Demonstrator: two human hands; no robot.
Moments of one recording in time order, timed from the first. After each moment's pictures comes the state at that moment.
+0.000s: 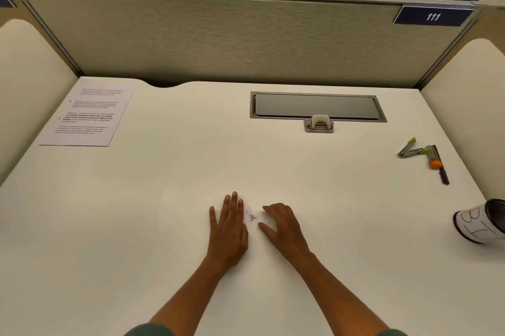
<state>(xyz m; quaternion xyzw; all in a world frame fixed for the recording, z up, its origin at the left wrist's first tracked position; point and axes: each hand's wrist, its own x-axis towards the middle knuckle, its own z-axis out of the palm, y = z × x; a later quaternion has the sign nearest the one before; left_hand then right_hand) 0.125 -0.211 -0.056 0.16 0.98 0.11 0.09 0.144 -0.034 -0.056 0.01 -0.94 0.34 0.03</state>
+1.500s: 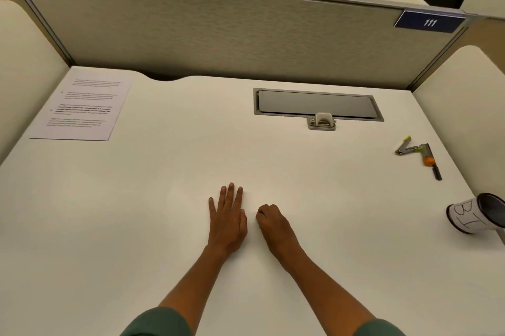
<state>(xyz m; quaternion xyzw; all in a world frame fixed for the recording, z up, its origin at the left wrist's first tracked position) 0.100 -0.240 -0.067 0.14 0.97 0.20 0.08 0.147 -0.099 -0.017 0.02 -0.98 0.17 -0.08</state>
